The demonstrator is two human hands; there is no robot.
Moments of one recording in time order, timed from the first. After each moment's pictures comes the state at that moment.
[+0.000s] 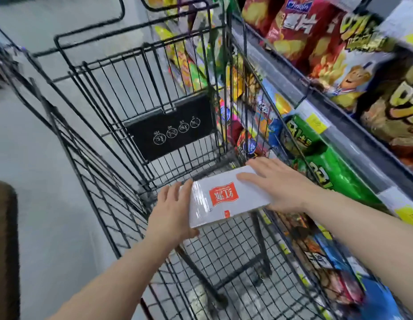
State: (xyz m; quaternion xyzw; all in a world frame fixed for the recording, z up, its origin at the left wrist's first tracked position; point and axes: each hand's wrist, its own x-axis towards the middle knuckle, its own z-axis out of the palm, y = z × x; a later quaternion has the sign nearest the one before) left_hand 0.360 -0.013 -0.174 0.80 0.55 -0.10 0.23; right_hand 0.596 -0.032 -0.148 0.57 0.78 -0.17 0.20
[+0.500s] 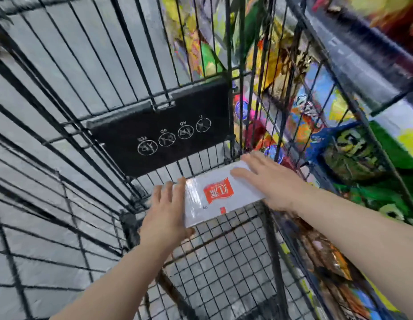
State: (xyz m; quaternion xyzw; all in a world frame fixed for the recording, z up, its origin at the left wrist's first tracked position) left_hand 0.382 0.101 -0.304 0.74 0.61 -0.07 0.26; right_hand 0.605 0.109 -0.276 0.56 0.77 -0.20 0.20
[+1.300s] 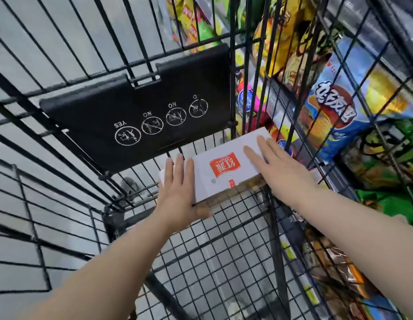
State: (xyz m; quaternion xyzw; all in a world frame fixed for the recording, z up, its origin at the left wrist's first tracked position) left_hand 0.411 0.137 -0.350 0.76 0.56 -0.11 0.31; right_hand 0.614 0.121 -0.323 0.65 0.72 -0.17 0.17
